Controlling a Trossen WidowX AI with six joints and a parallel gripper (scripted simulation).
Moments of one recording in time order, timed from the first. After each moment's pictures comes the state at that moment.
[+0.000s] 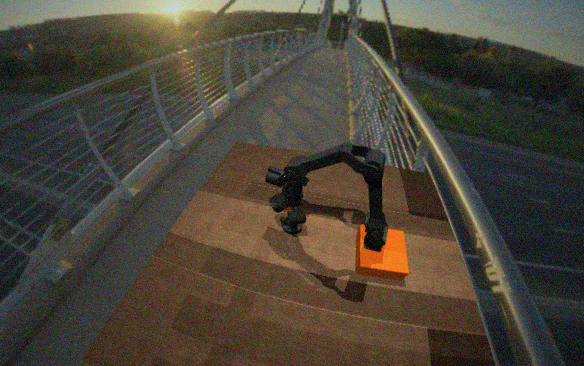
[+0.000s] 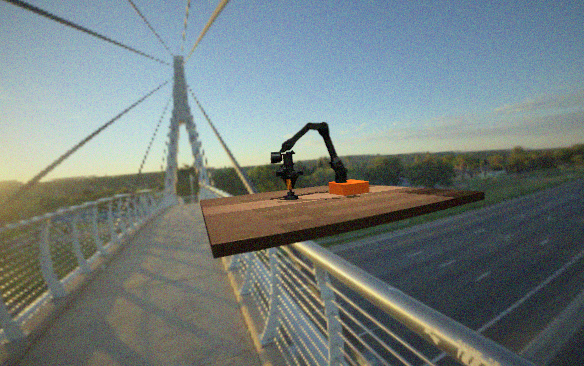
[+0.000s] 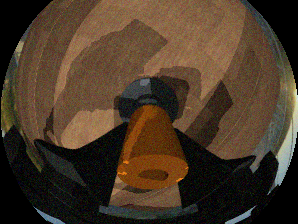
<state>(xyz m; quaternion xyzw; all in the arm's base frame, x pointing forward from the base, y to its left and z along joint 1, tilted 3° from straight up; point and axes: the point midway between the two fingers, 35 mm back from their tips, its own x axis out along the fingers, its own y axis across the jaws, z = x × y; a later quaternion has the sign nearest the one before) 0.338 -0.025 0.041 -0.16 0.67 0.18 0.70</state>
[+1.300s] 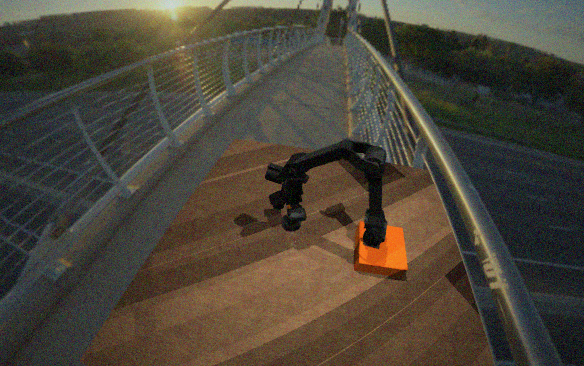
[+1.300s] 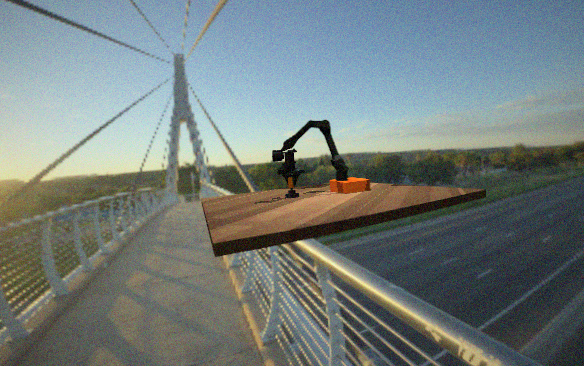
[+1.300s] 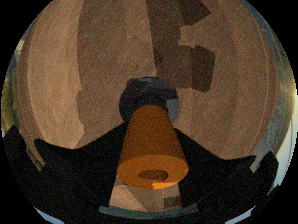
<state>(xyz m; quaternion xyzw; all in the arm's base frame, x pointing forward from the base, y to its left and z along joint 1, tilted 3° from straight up) 0.335 -0.025 0.039 -0.17 0.67 0.19 0.70</state>
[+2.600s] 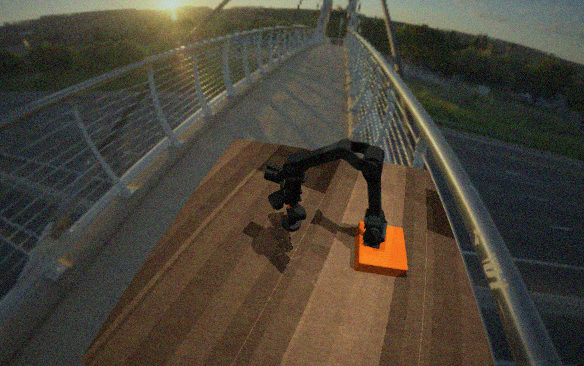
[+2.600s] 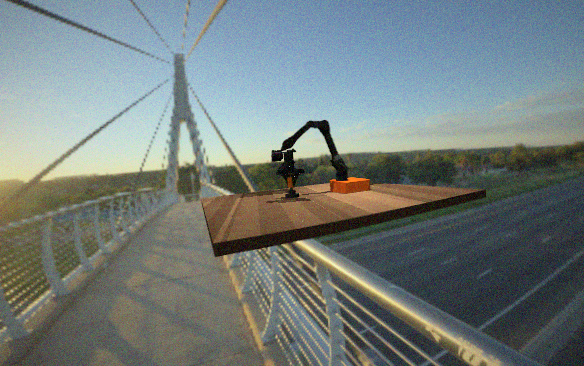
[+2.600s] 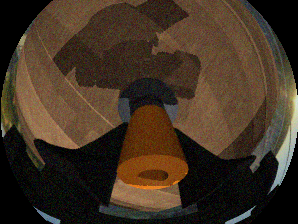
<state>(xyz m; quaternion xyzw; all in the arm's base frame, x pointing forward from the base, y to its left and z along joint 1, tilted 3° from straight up) 0.339 -0.026 0.040 -0.18 0.67 0.20 0.69</state>
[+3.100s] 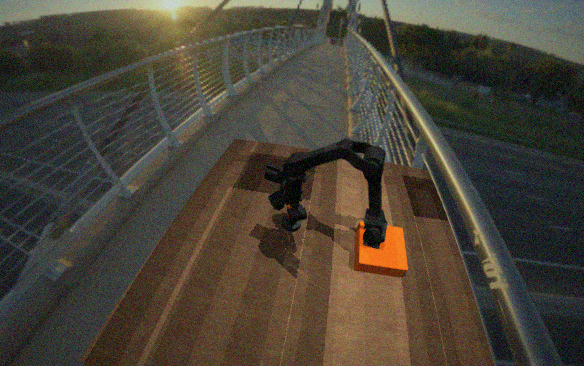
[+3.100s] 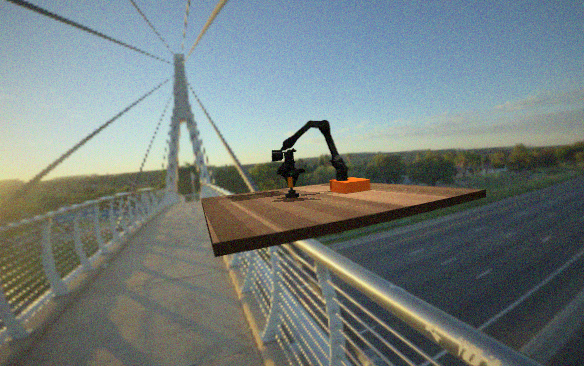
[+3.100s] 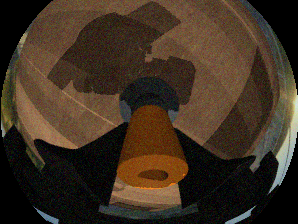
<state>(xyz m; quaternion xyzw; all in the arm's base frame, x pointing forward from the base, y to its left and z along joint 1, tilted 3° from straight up) 0.337 -0.025 0.042 -0.18 0.67 0.21 0.69</state>
